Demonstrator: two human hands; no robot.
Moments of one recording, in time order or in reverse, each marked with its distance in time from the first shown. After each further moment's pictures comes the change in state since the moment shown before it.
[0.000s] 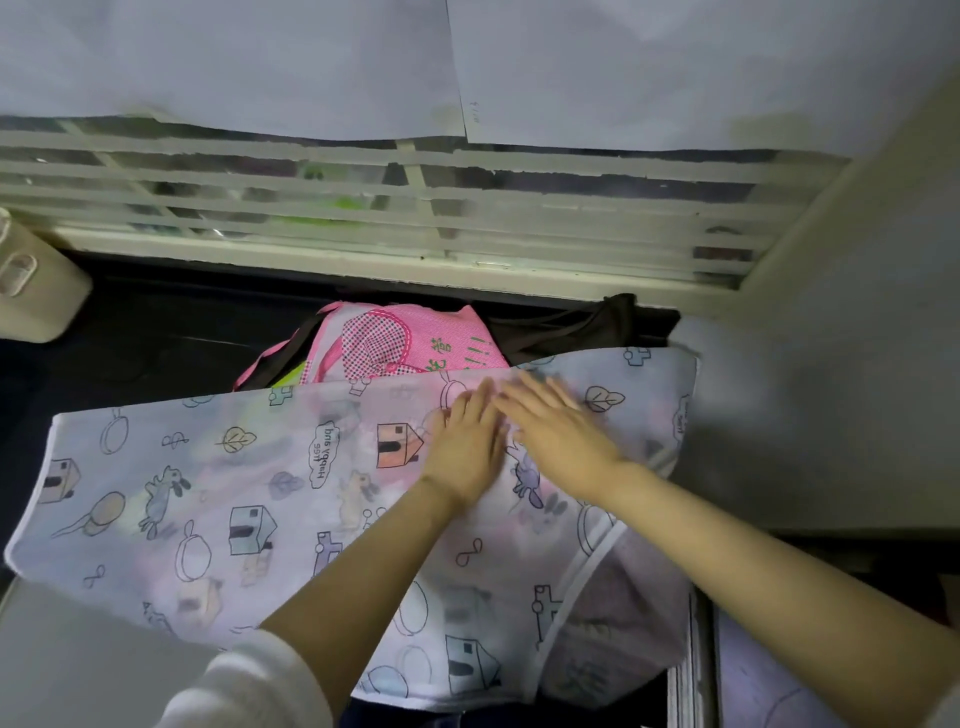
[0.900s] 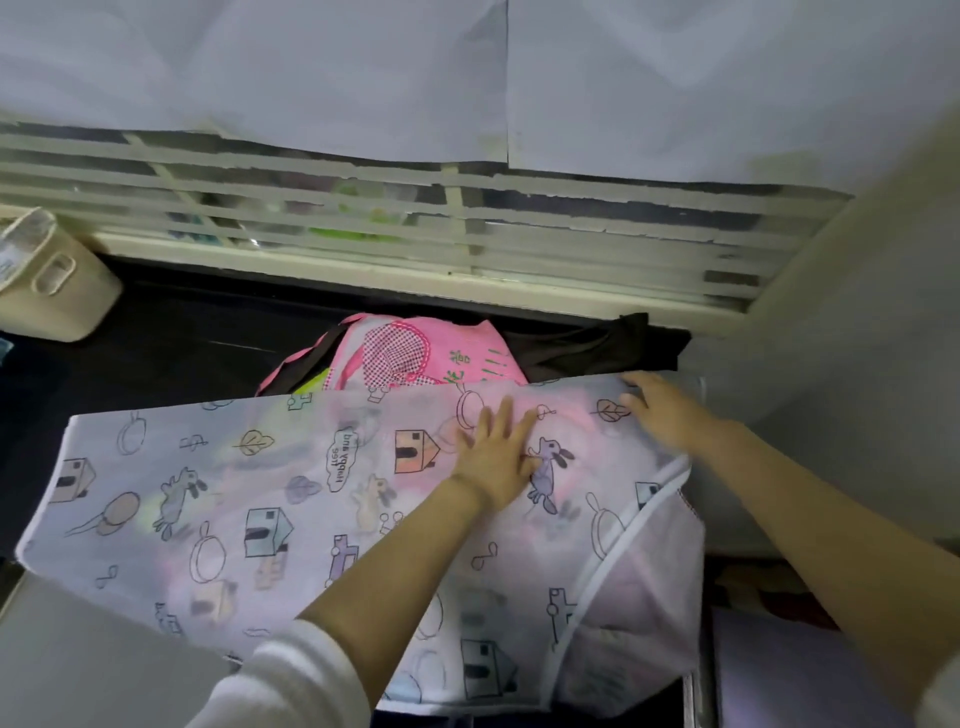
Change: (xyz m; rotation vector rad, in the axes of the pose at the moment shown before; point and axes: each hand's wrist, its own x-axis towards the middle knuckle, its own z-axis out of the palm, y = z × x) left_hand -0.004 0.002 -0.009 -0.109 -0.301 -0.009; right_hand -0.014 0.082 -0.027 0.437 -0.196 0.605
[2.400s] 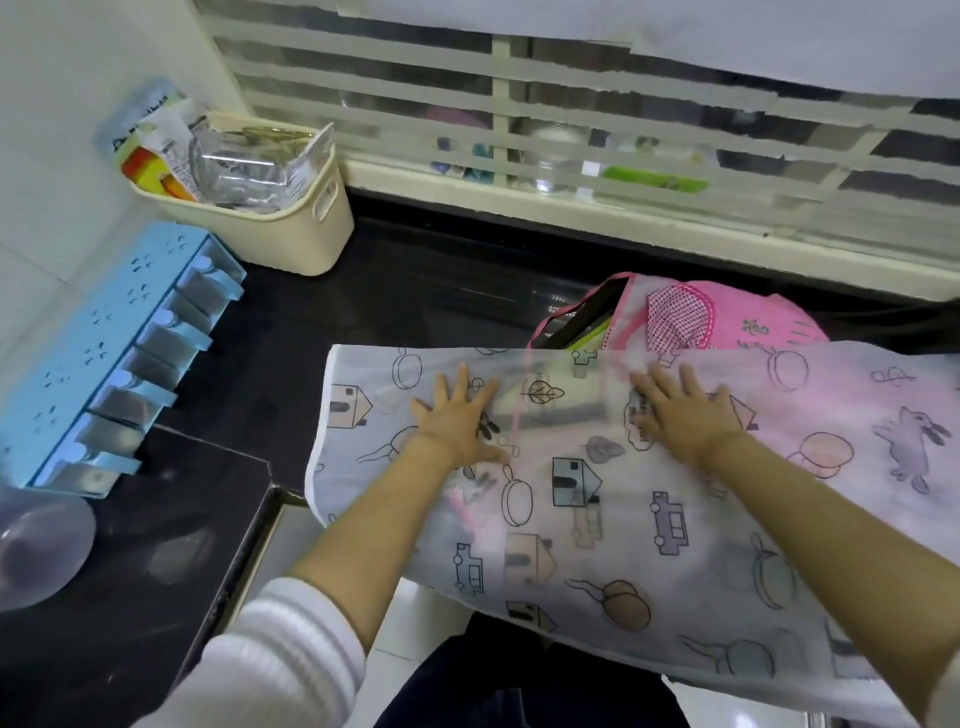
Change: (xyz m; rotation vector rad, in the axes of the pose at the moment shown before) left_hand -0.125 -0.377 -0.049 0.059 -0.053 -0.225; right_hand 0.017 -0.281 0.207 -0.742 -0.162 -0.014
